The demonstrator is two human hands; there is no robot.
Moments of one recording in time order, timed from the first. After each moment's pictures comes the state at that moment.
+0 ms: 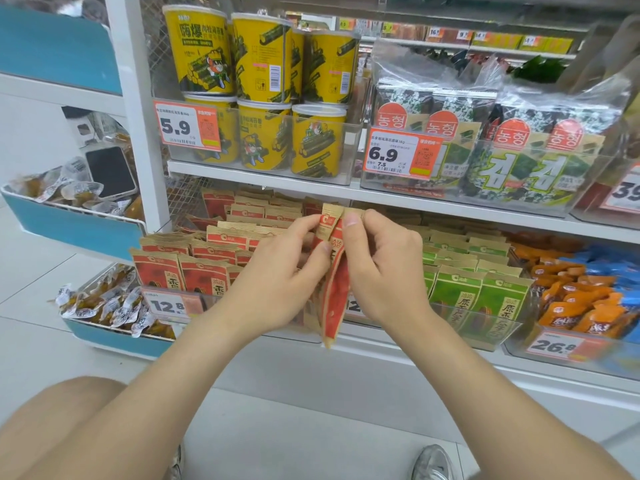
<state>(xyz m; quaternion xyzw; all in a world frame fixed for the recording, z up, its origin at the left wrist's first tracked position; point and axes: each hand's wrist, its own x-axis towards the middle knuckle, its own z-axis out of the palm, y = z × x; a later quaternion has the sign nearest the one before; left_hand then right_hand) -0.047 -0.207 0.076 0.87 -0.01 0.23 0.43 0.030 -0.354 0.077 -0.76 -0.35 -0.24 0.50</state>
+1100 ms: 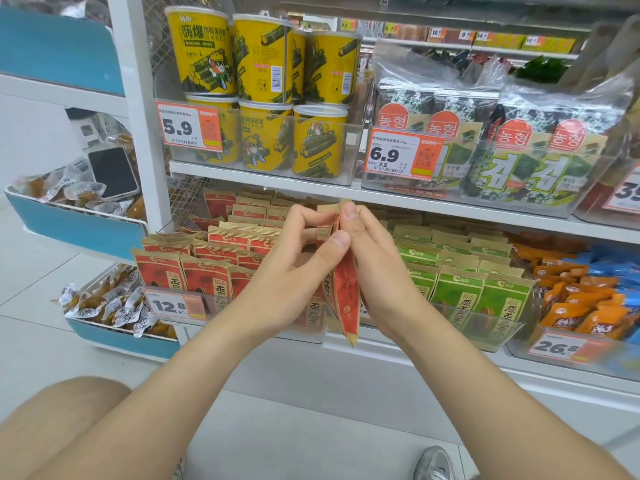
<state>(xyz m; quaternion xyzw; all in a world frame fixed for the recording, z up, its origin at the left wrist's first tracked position) -0.049 -0.219 0.072 0.73 -0.07 0.19 0.66 0.027 -0.342 0.079 -0.61 -0.31 0.10 0.73</state>
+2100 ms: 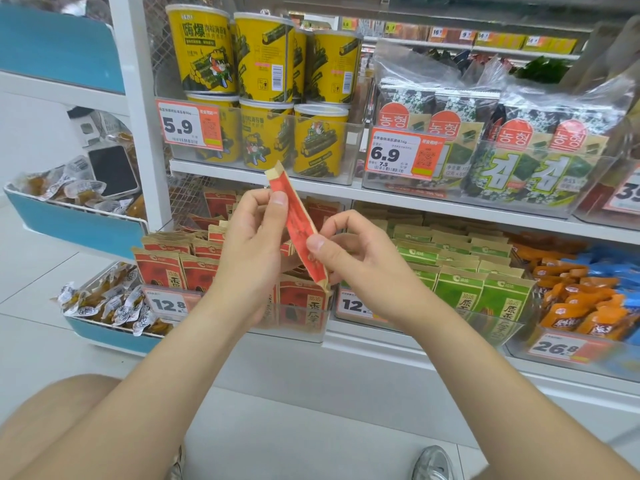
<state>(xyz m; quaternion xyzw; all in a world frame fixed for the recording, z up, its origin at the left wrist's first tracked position) -0.040 -0.202 0.083 0.60 0.07 0.30 0.74 0.034 -0.356 0.085 -0.70 -0.36 0.14 0.60</state>
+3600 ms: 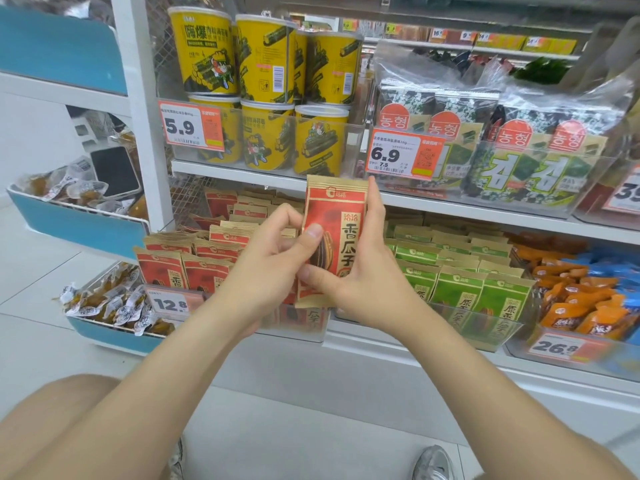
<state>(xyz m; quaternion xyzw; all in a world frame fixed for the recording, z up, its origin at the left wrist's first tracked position) -0.055 -0.212 0.085 0.69 0.02 0.18 0.70 0.025 -0.358 0.076 -0.77 -0.38 0.02 0.51</state>
